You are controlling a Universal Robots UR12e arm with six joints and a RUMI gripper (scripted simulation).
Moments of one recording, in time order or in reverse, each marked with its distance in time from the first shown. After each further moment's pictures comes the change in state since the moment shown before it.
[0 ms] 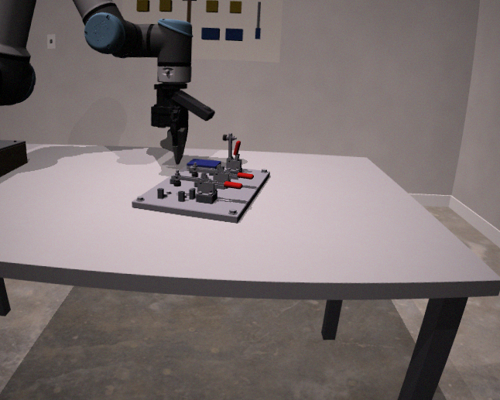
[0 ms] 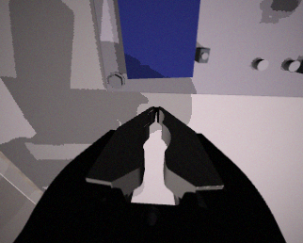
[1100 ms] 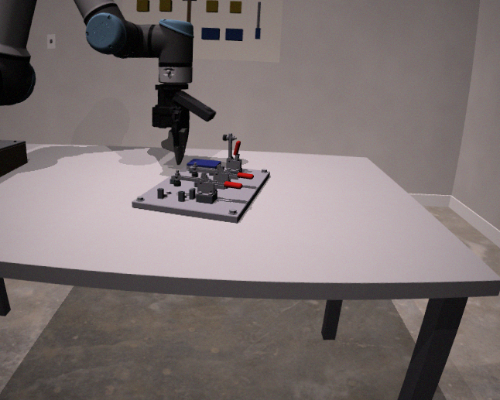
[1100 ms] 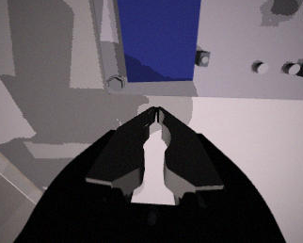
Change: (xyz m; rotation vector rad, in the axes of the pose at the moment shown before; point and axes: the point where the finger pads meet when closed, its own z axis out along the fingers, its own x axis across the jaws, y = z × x) arm 0.000 -0.003 0.001 -0.002 0.000 0.000
